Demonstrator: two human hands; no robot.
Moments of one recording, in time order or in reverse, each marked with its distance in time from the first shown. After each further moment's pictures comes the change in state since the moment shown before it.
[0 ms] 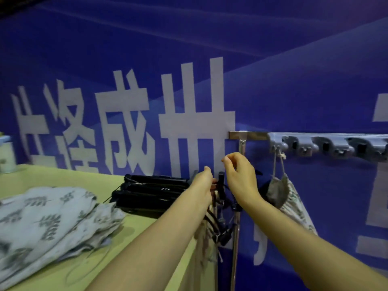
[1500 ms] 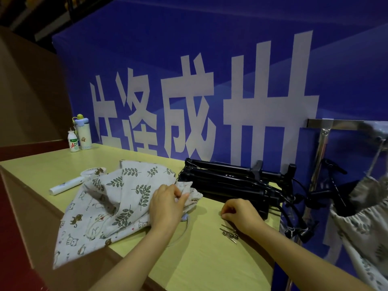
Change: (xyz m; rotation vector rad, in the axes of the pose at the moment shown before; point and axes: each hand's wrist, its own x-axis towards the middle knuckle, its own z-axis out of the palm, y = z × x) left_hand -0.013 -0.080 -0.279 0.923 0.661 0.560; right_hand -0.102 0.016 0.173 -0.322 -0.740 -0.063
